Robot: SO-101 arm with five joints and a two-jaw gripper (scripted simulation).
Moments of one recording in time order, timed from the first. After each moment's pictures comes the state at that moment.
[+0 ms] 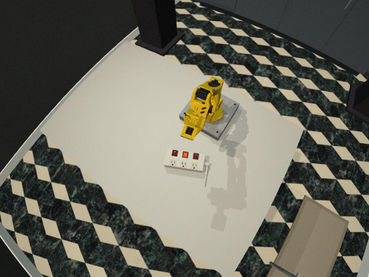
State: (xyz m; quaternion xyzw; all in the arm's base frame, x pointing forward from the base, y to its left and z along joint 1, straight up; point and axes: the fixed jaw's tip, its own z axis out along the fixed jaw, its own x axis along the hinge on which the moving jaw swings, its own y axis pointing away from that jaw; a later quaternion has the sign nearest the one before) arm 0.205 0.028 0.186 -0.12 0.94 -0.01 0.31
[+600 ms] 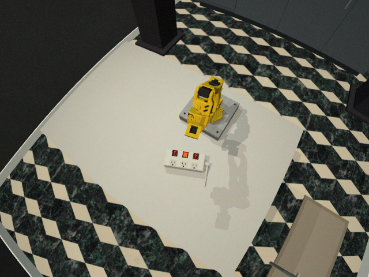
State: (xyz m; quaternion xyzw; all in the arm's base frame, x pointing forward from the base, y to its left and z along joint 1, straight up) arm 0.194 0.035 0.187 -0.14 0.94 0.00 0.30
